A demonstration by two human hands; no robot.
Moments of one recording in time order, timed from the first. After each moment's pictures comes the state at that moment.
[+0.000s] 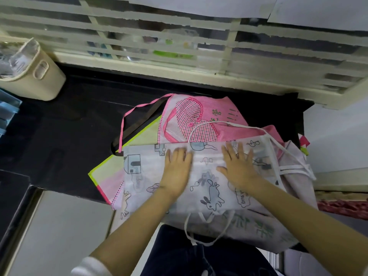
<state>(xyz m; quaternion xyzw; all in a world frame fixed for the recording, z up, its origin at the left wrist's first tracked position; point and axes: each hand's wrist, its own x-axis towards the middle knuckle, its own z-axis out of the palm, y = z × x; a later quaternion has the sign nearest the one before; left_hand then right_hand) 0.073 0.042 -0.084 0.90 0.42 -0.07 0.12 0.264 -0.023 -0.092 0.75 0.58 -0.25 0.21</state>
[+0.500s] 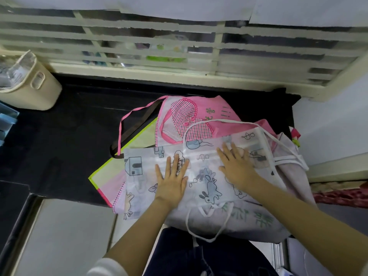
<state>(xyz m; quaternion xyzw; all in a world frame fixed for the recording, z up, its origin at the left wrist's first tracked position) 0.041 0.013 -0.120 0.88 0.43 -0.13 0.14 0.261 -0.043 -0.083 0.73 0.61 -0.22 0.20</state>
